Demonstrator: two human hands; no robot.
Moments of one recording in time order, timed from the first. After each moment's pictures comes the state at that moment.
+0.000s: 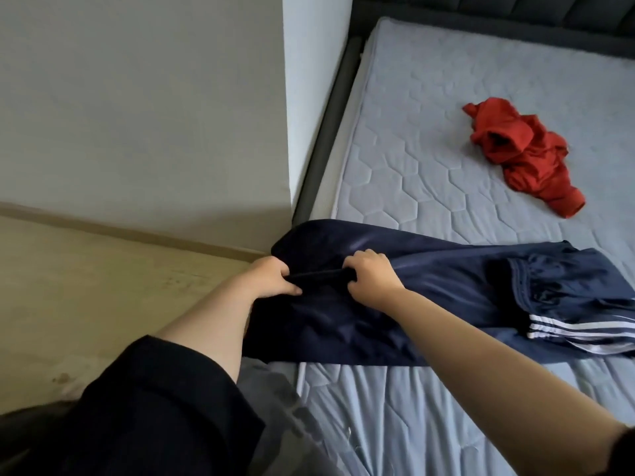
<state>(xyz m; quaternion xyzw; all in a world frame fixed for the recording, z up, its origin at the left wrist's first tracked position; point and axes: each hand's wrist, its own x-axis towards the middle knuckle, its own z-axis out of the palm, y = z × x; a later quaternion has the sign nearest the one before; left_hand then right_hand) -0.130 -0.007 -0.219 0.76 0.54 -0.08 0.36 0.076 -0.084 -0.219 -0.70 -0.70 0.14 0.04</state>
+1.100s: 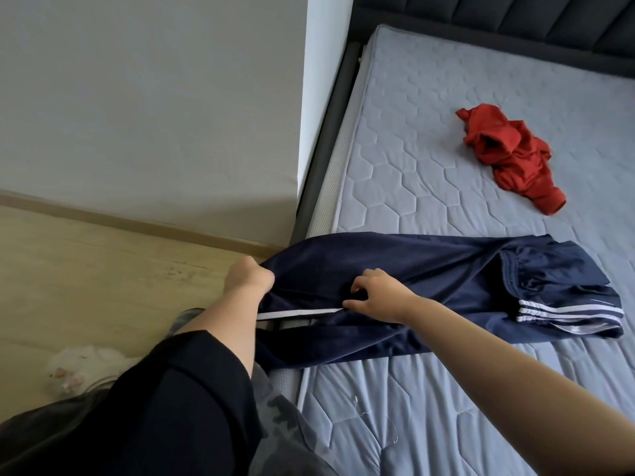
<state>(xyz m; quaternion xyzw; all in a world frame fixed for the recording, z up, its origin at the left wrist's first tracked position) -0.161 -0.043 -0.225 0.55 0.75 0.05 0.35 0.065 -0.134 -0.215 -0.69 -0.69 0.24 -0.03</state>
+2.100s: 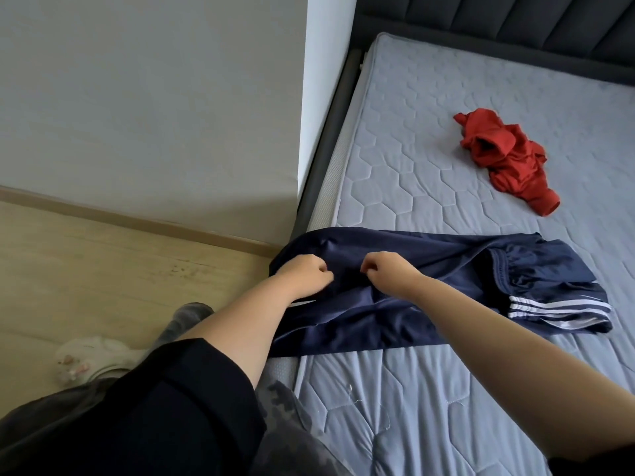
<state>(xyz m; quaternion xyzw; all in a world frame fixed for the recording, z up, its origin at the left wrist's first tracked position) -0.106 -0.077 -0.194 0.77 0.51 0.00 0.38 0.078 -0.126 -0.188 -0.73 -0.64 0.24 0.03</state>
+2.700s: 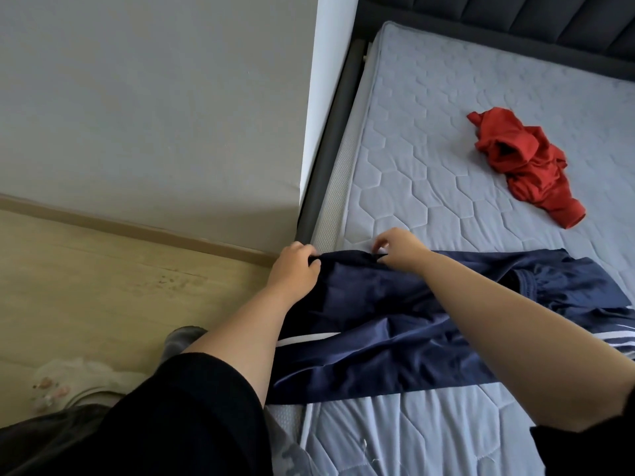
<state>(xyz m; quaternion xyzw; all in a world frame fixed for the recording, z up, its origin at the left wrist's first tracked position) -0.104 -0.012 -0.242 0.77 0.53 0.16 0.32 0.112 -0.034 -0.195 -0.76 -0.60 0.23 0.00</state>
